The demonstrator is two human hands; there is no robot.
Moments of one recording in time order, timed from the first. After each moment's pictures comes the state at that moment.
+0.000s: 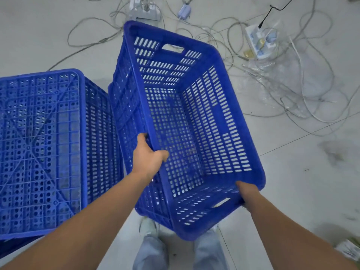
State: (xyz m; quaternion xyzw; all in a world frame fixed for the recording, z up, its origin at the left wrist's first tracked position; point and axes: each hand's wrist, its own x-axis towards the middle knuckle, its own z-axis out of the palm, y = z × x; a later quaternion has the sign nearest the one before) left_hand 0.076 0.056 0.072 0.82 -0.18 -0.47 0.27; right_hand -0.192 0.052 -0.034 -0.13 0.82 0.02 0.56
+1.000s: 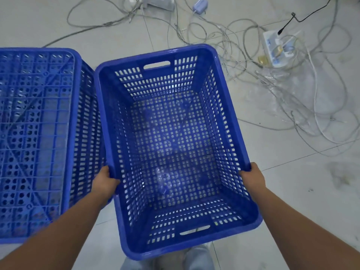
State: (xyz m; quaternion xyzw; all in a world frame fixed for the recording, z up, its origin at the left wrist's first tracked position) left_hand 0.178 0.131 -0.052 0.88 -0.06 -0.45 0.15; right_hand -0.167 -0.018 -0.076 -0.42 0.79 0.03 0.45
